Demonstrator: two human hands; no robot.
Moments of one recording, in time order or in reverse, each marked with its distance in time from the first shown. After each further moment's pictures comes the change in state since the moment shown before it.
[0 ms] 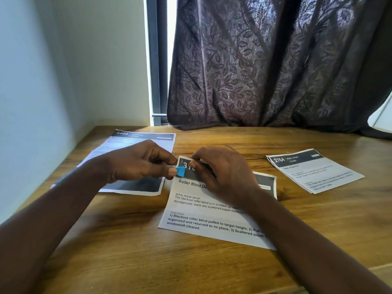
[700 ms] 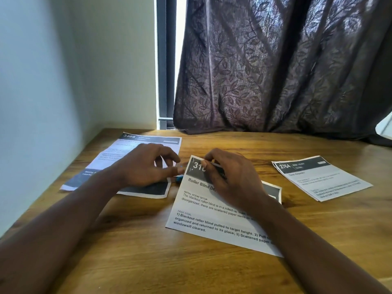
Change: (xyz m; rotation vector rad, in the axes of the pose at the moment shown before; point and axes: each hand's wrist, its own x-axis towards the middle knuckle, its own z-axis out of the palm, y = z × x) left_hand 0.006 -0.016 0.004 0.470 0.389 -0.025; right_hand -0.004 0.006 0.003 0.108 0.015 0.137
